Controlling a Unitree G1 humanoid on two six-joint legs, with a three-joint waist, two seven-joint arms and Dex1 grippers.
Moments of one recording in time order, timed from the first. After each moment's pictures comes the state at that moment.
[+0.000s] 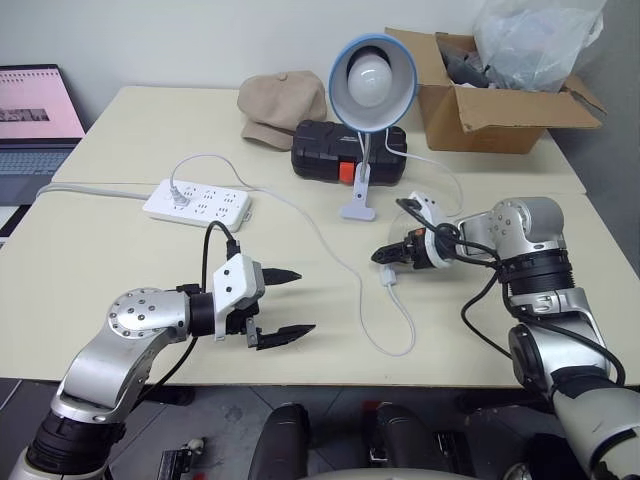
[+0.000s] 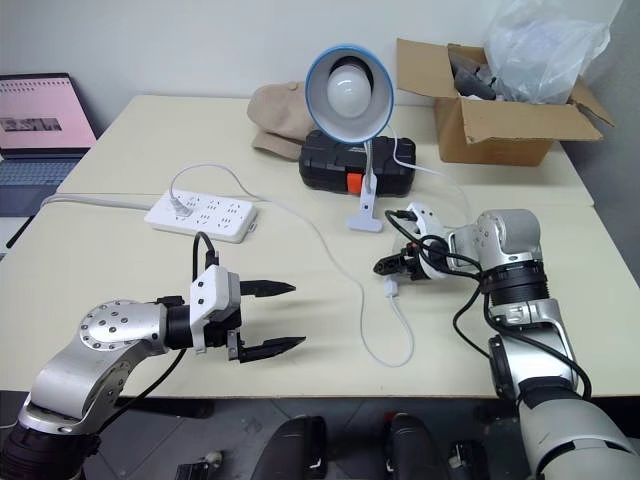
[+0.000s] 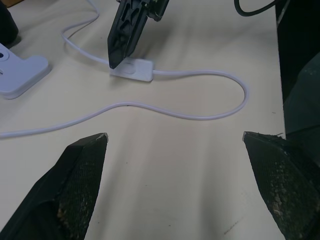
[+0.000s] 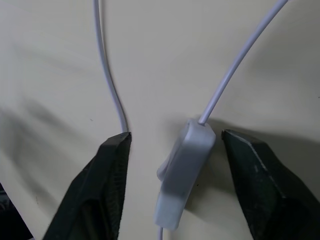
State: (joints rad) left arm -0.11 0.78 -0.02 -0.42 -0.43 0.41 -1.03; right arm -0.94 -0.37 0.01 0.39 0.50 1.49 0.50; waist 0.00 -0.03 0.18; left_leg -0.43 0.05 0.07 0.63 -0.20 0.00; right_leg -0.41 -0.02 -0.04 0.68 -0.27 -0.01
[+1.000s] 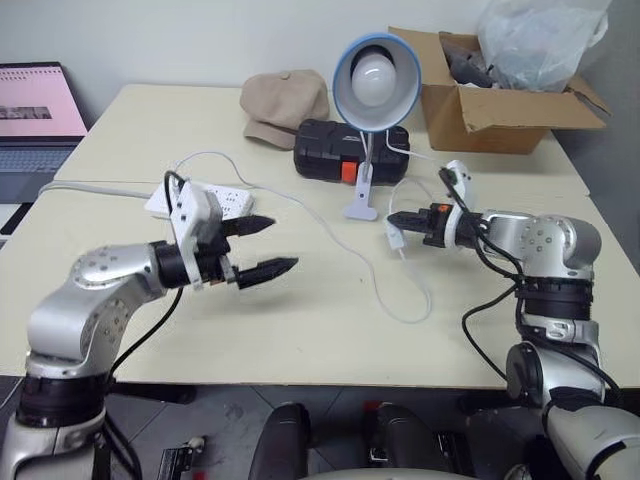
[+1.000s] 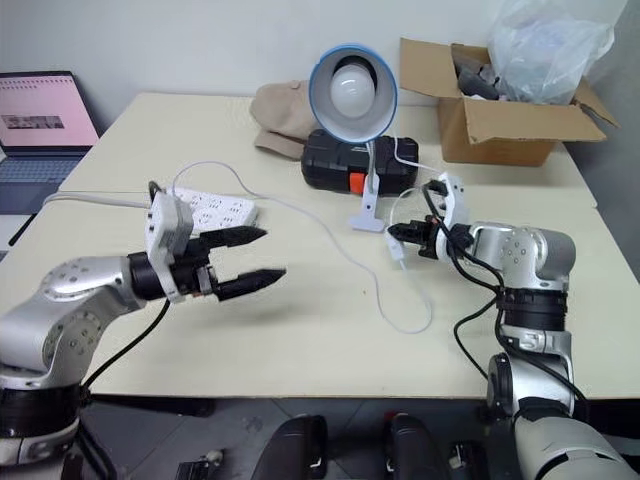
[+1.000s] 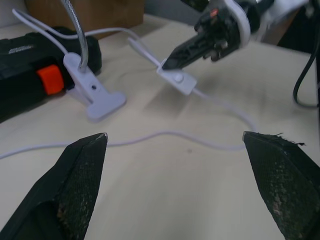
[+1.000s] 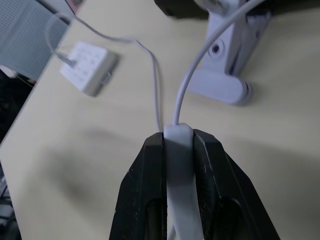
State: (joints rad) left arm -0.45 0.71 0.15 -0.27 -0.73 0.74 -0.93; right arm -0.76 -0.31 -0.29 0.06 0.61 1.28 0.50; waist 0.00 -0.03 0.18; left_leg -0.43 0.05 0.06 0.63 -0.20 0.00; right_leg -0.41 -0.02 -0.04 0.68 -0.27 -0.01
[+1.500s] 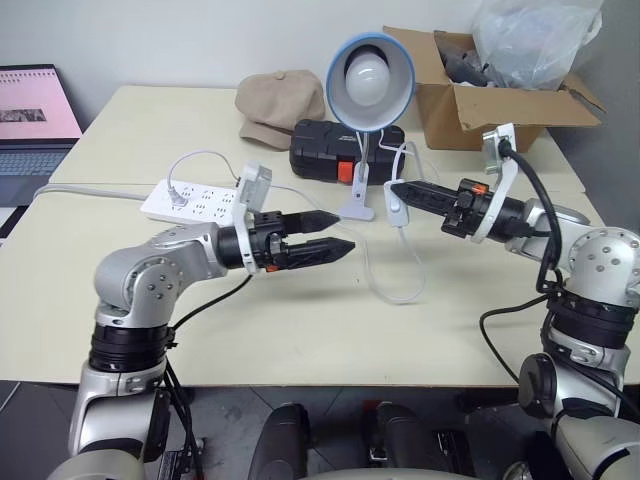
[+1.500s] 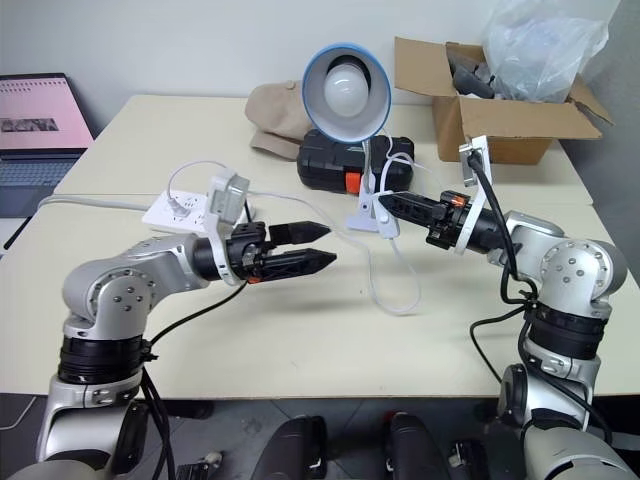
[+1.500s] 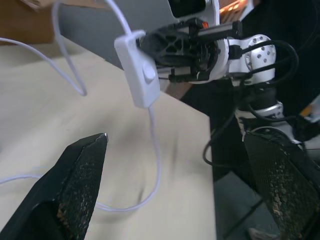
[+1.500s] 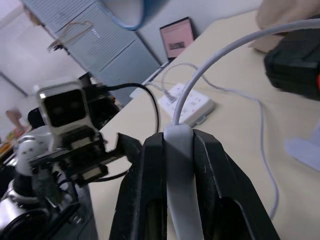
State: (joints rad) left arm -0.59 0.52 0.04 -0.14 -0.91 0.98 -0.95; right arm -0.72 -0.39 -0.37 -0.20 0.94 1.35 0.59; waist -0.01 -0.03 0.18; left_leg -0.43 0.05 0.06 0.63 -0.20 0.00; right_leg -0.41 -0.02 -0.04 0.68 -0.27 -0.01
